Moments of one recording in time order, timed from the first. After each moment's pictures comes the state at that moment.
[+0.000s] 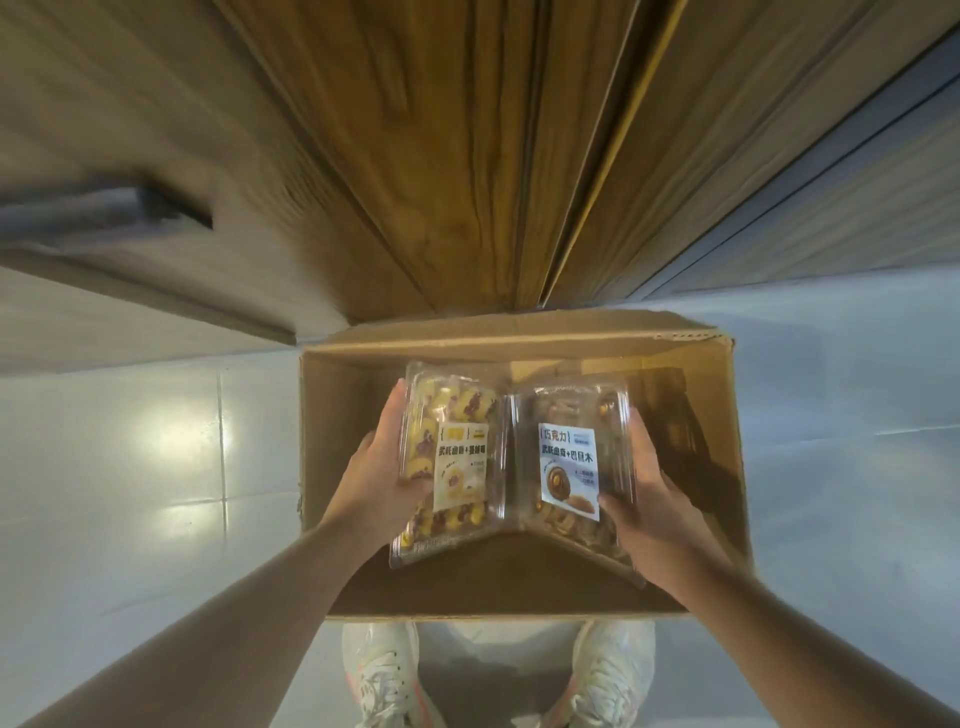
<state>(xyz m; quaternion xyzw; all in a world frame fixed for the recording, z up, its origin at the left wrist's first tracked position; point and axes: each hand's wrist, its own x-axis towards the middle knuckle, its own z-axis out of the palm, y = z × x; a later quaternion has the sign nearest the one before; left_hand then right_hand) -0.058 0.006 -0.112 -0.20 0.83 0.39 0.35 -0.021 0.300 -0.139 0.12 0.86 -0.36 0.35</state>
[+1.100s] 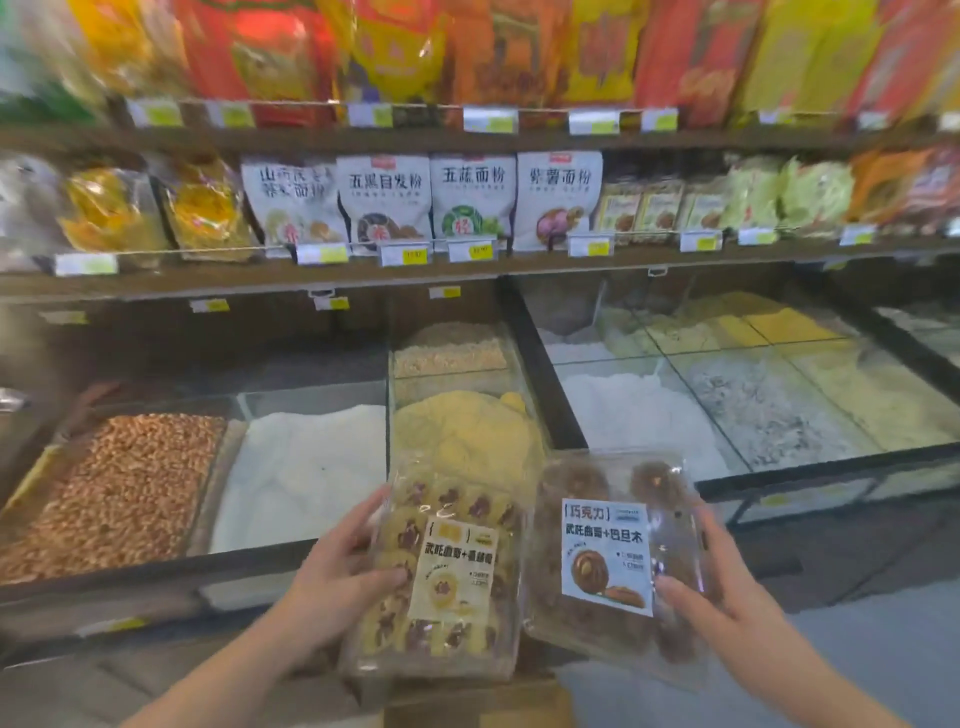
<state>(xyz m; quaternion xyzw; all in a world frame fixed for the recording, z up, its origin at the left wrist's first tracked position) -0.085 -0.036 0.646 -0.03 0.74 0.65 0.15 -0.026 0.351 0.660 0.04 0.87 -0.49 0.03</state>
